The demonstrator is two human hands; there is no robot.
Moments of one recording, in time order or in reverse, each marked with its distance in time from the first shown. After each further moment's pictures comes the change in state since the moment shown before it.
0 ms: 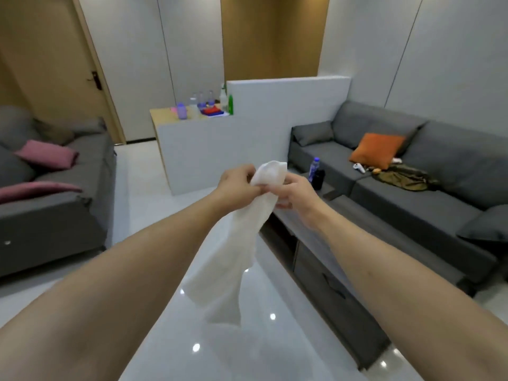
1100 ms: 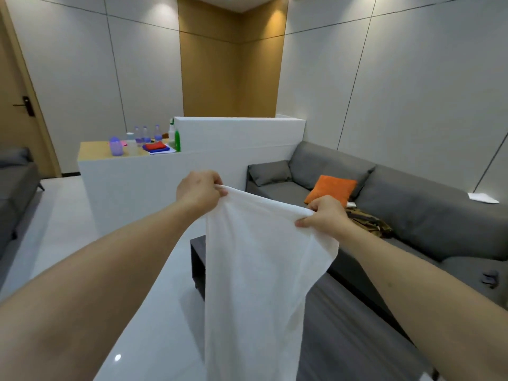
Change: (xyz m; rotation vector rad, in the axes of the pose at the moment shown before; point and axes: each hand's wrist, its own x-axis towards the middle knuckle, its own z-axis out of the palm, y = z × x) left_hand 0.330 0.101 0.153 0.313 0.266 0.047; right_hand 0.208 -0.003 -0.391 -0.963 0.289 0.002
